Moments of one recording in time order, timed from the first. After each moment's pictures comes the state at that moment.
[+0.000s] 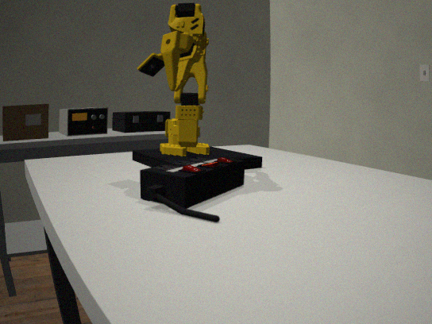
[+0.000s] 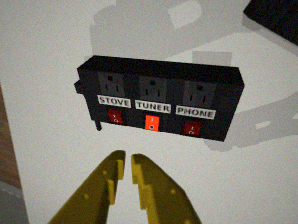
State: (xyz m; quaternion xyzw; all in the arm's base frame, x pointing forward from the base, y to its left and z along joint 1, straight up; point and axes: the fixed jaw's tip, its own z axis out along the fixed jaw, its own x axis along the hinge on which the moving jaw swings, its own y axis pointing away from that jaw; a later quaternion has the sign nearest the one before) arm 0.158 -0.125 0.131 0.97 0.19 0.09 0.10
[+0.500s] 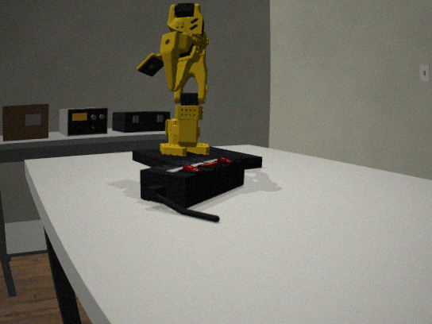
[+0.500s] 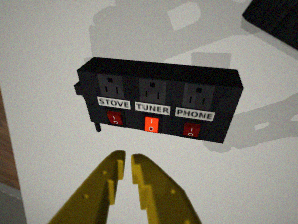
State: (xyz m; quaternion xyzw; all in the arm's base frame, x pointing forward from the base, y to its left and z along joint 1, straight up) arm 0.156 -0.125 0.131 0.97 0.19 0.09 0.10
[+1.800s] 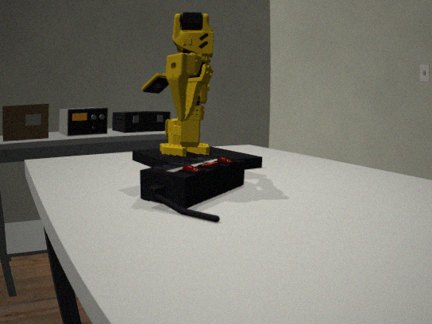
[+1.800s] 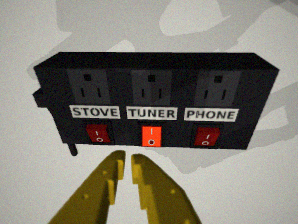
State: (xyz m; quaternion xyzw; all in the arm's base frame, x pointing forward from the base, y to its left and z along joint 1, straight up) arm 0.198 -0.129 0.085 0.98 0.19 0.03 0.03
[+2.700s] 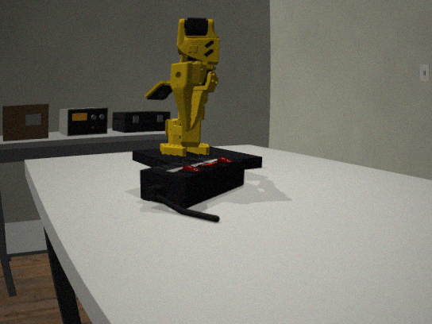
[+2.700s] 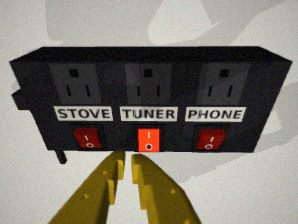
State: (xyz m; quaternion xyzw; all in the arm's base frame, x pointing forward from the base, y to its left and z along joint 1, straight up) arm 0.208 -0.125 0.071 0.98 0.19 0.01 0.01
